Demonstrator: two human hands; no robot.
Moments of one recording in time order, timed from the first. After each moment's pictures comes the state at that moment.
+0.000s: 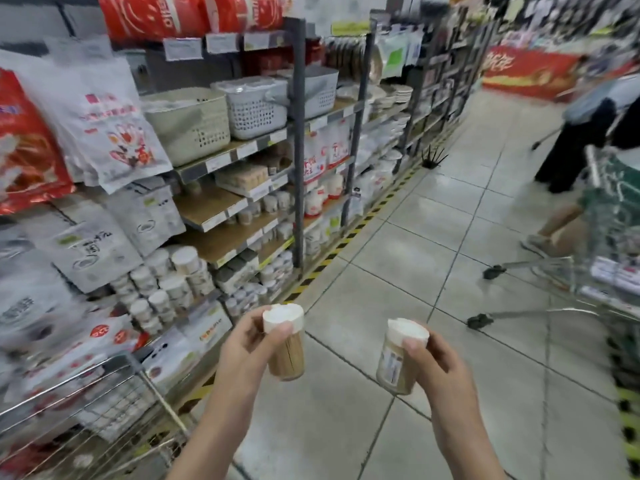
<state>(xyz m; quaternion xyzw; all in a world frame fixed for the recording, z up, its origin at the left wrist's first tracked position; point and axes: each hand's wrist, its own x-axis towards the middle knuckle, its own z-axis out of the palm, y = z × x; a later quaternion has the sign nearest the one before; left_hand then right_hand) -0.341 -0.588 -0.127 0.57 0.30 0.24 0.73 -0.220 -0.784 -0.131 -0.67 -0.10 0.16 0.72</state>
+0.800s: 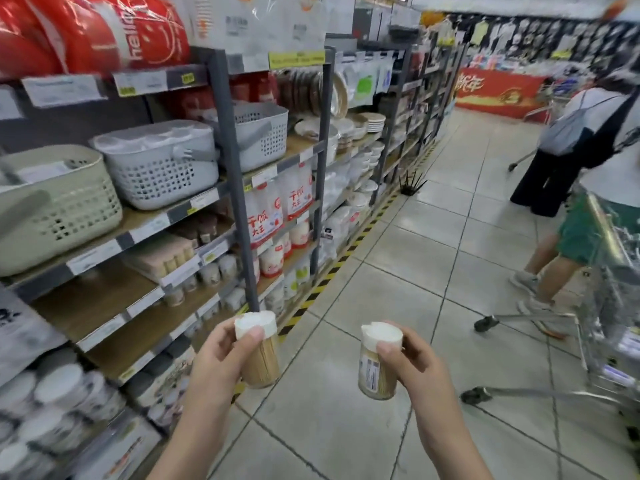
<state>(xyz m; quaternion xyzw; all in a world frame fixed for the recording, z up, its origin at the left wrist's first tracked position) 0.018 -0.472 -0.110 0.54 0.30 0.26 0.74 0.139 -0.675 -0.113 -0.67 -0.12 0.18 0.71</state>
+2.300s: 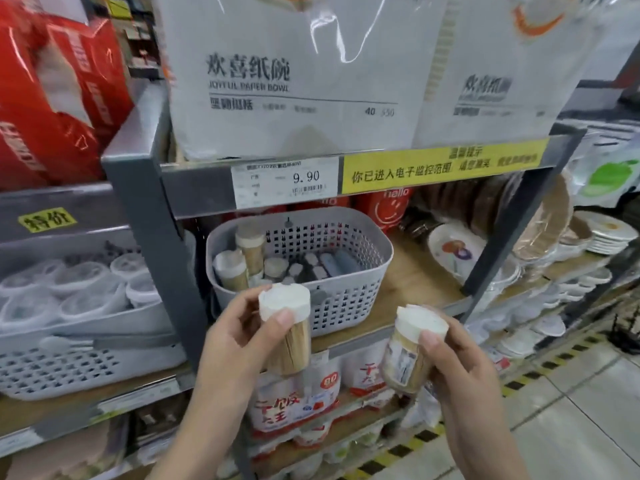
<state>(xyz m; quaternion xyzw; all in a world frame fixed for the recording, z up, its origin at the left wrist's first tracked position) 0.531 -0.127 -0.041 0.56 0.38 0.49 0.55 0.734 -0.224 -0.059 -0.56 -0.33 0.33 0.69</state>
